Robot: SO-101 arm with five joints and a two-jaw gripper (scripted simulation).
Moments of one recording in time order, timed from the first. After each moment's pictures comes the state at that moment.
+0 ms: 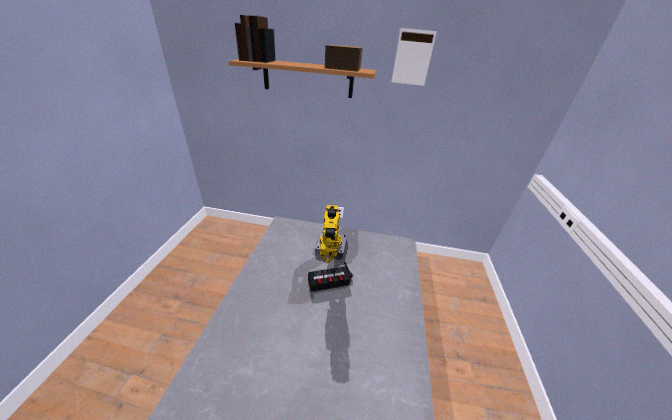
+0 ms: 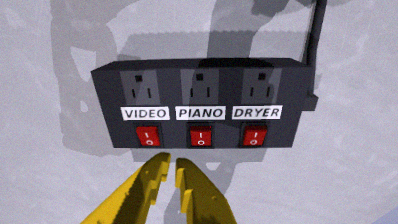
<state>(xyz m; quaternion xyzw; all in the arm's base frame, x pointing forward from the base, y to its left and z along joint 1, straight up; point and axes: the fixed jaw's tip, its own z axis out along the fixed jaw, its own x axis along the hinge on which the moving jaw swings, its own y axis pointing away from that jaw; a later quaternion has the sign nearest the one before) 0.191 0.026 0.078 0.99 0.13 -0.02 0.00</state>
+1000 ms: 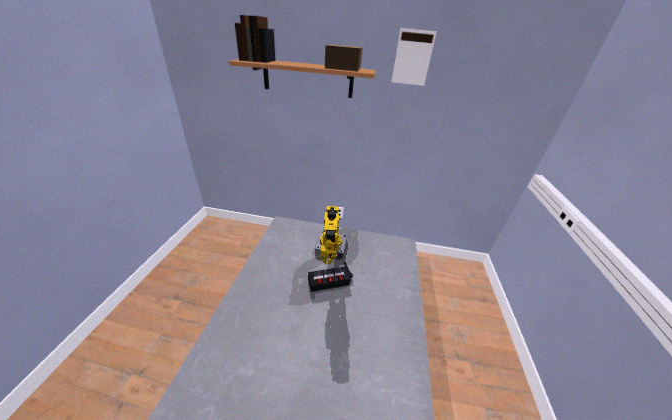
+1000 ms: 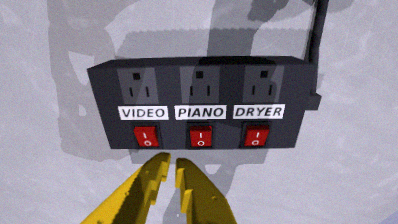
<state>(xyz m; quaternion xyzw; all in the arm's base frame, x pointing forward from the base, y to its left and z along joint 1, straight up) 0.194 0.027 0.074 0.99 0.13 -0.03 0.00</state>
